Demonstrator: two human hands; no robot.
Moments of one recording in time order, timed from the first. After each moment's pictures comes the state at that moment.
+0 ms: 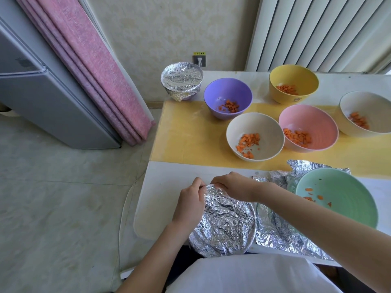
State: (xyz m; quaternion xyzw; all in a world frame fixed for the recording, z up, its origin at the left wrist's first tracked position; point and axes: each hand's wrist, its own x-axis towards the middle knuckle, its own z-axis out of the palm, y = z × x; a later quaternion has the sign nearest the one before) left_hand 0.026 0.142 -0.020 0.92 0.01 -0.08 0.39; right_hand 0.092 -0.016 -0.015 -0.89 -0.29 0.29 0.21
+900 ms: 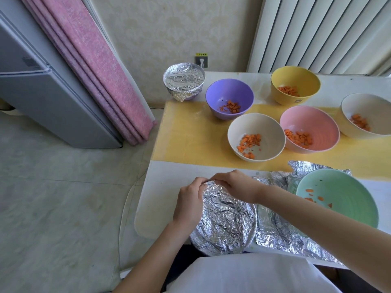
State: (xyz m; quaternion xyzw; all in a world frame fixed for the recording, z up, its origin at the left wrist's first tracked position) left_hand 0.026 0.142 -0.017 0.92 0.01 -0.02 0.39; right_hand 0.085 -0.021 -0.016 -0.89 -0.29 0.20 0.28
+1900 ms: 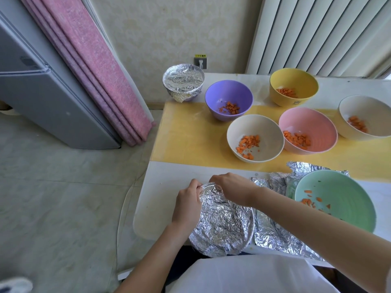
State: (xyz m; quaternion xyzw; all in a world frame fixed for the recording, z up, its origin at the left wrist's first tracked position) left_hand 0.024 0.144 -0.026 0.93 0.05 -0.07 0.35; right_hand 0.083 -0.010 -0.012 -0.91 -0.30 0.25 0.16
